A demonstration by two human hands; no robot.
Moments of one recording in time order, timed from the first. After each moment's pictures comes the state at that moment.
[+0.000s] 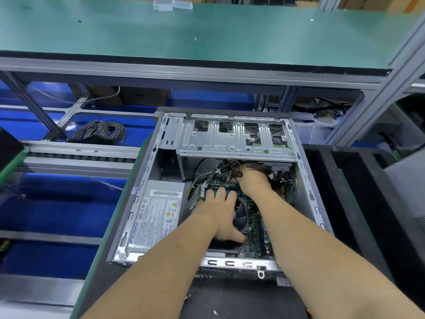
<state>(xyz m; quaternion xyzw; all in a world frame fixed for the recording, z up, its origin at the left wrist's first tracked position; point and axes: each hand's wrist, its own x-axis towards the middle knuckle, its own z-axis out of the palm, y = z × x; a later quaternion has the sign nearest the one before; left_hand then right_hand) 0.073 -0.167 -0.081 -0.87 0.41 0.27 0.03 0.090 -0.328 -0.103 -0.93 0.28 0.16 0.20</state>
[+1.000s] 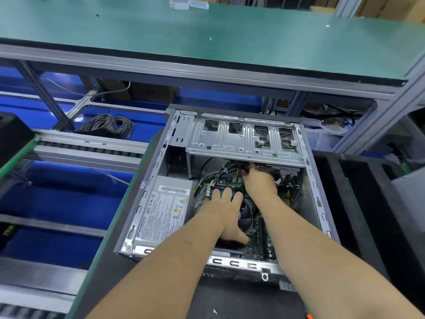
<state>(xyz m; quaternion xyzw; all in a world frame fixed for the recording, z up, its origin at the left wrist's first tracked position) 0.072 -0.167 -0.077 -0.87 0.40 0.27 0.03 0.088 -0.320 -0.105 -0.95 0.28 0.08 0.09</state>
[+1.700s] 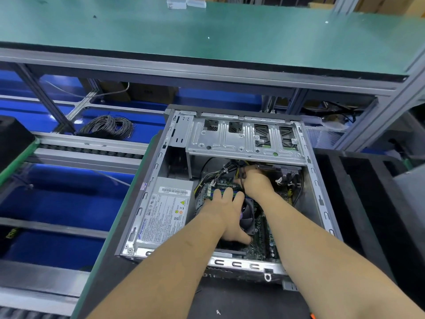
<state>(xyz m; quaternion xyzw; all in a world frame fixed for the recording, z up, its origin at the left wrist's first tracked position) 0.072 -0.167 -0.076 -0.87 0.41 0.27 0.03 0.097 -0.327 -0.122 -0.92 0.26 0.12 0.25</state>
